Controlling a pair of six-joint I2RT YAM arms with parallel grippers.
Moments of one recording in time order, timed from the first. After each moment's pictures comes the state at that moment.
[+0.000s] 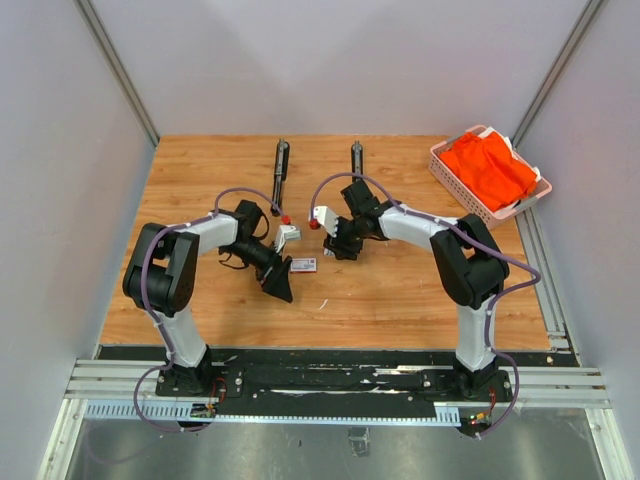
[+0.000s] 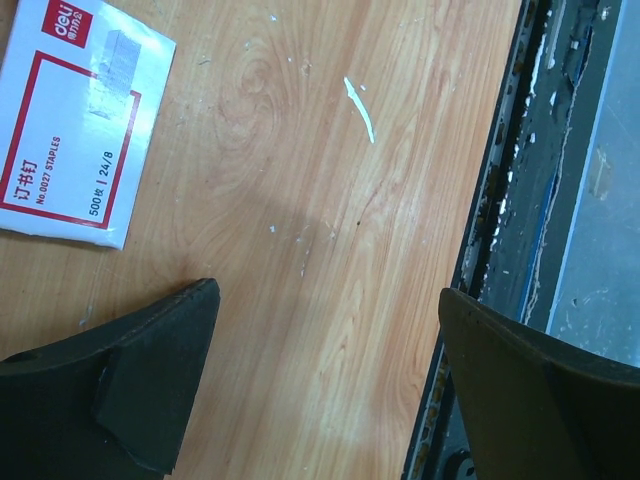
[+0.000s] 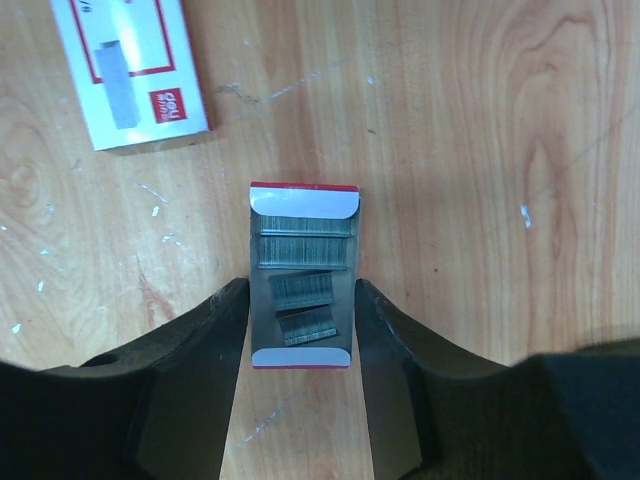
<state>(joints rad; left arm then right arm) -0.28 1.79 1.00 -0.77 0.93 0.72 0.59 1.98 1.33 -0.39 -0.42 -0.76</state>
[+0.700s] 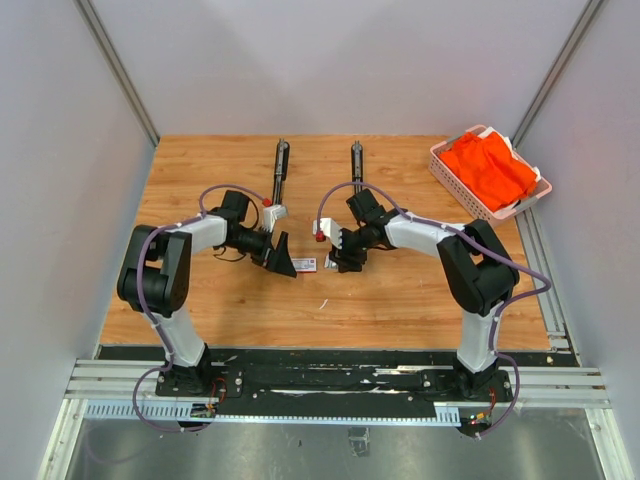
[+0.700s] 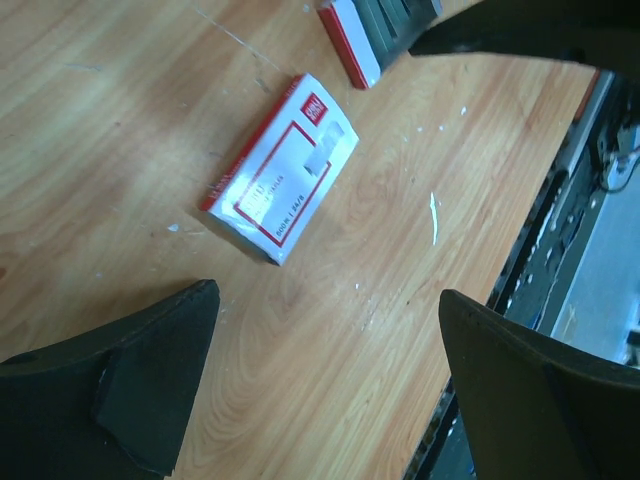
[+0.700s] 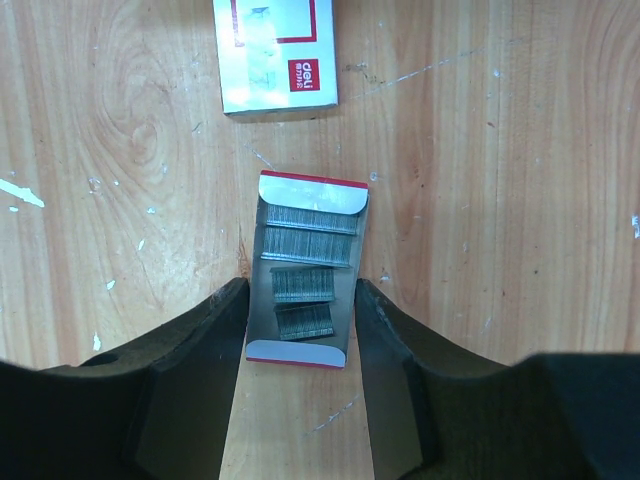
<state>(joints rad) -0.19 1.78 0.98 -0.48 0.90 0.28 0.59 1.91 1.20 -0.39 -0.54 -0.83</state>
